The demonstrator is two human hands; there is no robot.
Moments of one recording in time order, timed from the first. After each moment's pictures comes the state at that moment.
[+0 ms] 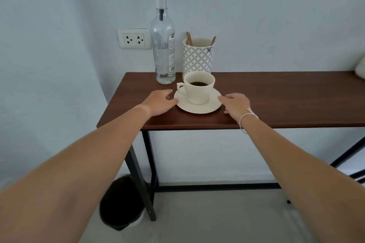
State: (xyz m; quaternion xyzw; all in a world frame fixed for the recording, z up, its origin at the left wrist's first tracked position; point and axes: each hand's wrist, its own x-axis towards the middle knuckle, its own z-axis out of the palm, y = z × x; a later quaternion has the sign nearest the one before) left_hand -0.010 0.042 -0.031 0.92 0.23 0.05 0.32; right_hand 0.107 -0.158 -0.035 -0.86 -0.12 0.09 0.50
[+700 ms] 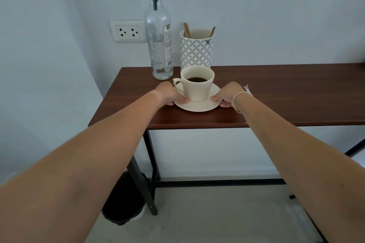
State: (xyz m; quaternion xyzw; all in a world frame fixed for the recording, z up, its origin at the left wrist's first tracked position) left_hand 0.045 0.035 -0.033 0.80 0.32 0.01 0.50; right_hand 0.148 -0.128 -0.027 -0.85 -0.09 0.25 0.45
